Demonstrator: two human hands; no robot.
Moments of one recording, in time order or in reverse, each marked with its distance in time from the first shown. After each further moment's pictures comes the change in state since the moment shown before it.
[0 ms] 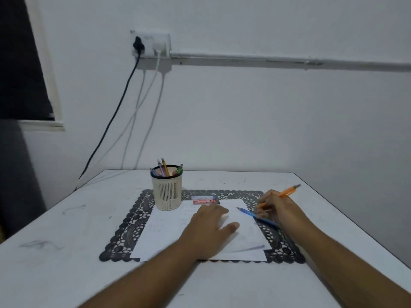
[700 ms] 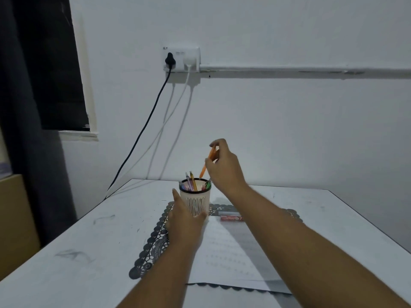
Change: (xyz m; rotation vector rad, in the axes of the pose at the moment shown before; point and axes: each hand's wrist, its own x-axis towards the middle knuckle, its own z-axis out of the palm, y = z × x) left_hand 0.025 -0.104 -0.041 -0.321 0.654 -0.575; right_hand 0.060 -0.103 0.220 -0.451 0.028 -0.711
